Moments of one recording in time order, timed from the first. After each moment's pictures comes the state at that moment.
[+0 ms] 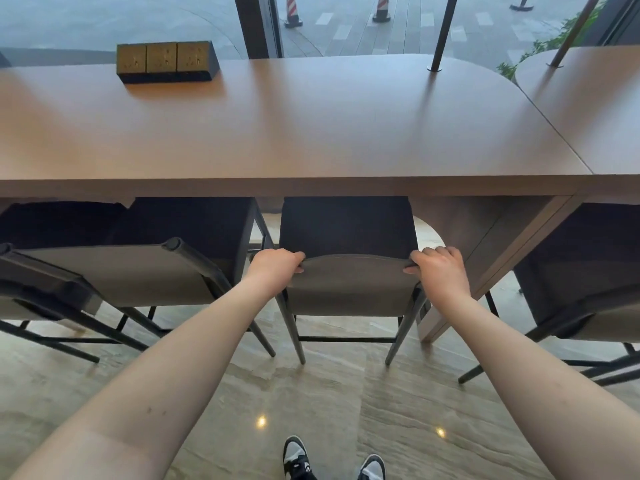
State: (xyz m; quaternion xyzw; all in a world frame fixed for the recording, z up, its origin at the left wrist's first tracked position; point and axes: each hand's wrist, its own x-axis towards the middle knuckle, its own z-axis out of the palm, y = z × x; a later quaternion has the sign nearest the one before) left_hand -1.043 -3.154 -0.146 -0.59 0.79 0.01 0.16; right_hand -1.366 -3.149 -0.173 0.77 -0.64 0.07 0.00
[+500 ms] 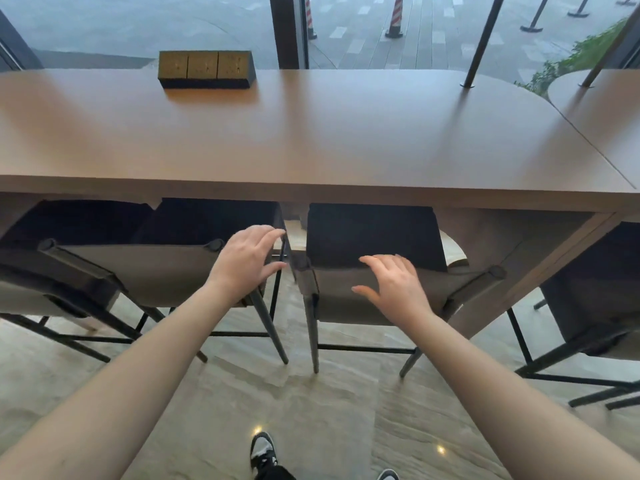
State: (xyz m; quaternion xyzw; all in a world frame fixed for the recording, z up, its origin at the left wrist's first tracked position) left_hand -0.916 -3.116 -0.112 -0.57 0.81 -0.06 -0.13; right_hand -1.220 -3.113 -0.151 0.82 -0.54 0.19 -0.06
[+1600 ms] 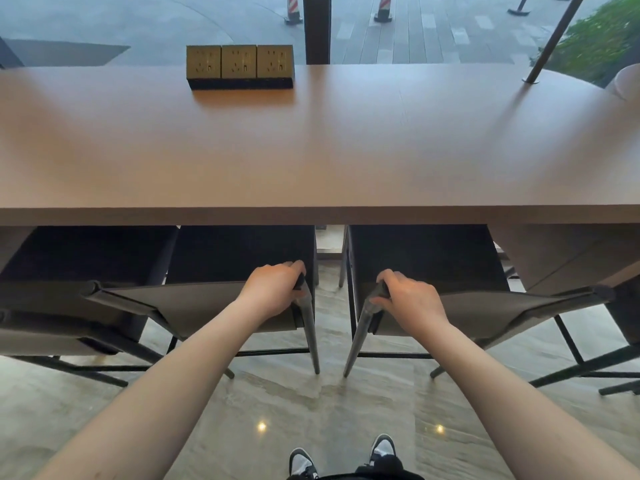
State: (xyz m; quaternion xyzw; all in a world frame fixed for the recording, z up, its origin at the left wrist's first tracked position) left_hand -0.777 -3.184 -0.146 -0.59 0.80 0.12 0.05; right_hand -1.055 -3.160 -0.167 0.81 -0.59 0.06 -0.03
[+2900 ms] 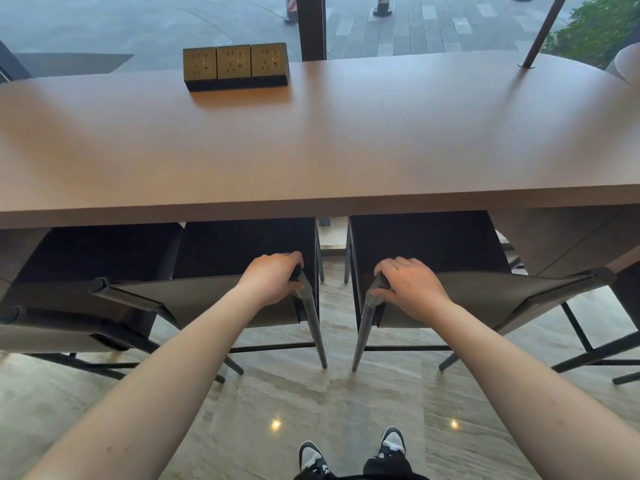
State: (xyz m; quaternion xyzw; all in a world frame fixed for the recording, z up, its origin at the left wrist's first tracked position) left_hand -0.778 -3.186 -0.142 -0.59 0.80 0.11 0.04; right_hand -1.074 -3.172 -0.172 0.86 -0.51 0.07 -0.02
